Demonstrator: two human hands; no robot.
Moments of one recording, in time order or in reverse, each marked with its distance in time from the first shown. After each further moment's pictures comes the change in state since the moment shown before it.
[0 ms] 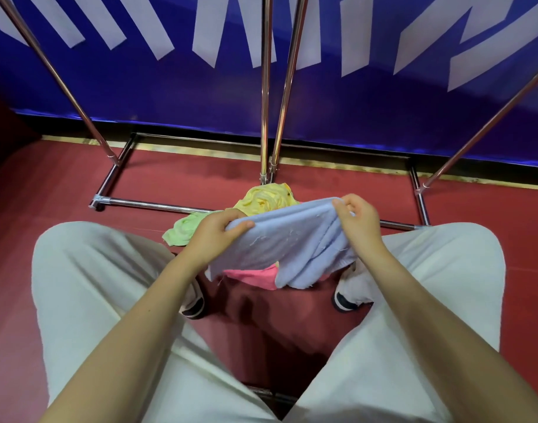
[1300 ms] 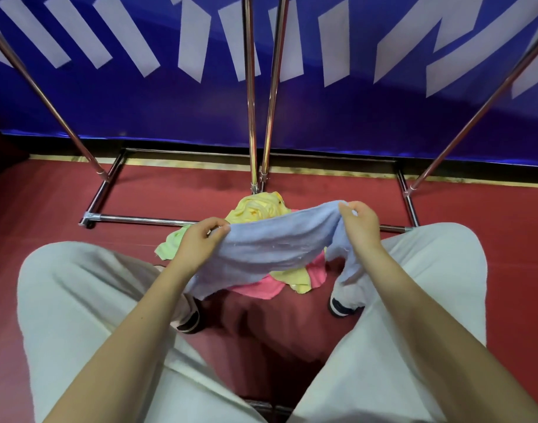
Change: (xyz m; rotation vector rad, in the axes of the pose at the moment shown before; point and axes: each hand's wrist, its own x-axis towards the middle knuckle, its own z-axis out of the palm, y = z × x) left_hand 0.008 -0.013 -0.001 -0.093 0.096 -0.114; right_hand 0.014 0.010 -0.012 0.093 0.102 0.216
